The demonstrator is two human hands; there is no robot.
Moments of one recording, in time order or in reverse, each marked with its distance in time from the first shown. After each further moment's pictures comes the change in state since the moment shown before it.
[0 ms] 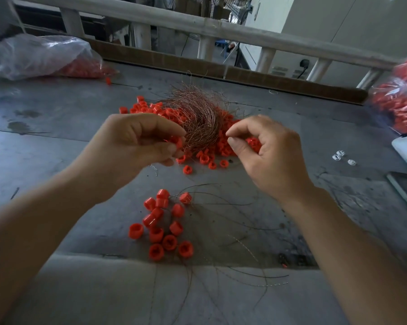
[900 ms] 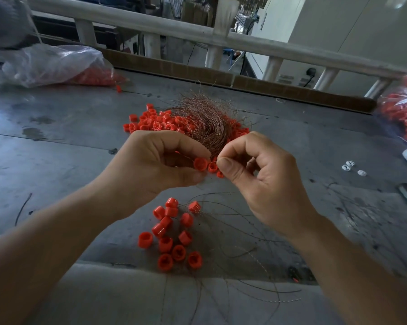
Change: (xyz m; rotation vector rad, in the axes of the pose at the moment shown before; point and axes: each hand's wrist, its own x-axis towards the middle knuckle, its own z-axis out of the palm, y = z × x) left_hand -0.004 0.007 0.009 -0.065 -0.099 -0.003; right_hand -0.008 -0.028 0.005 0.380 -0.119 0.029
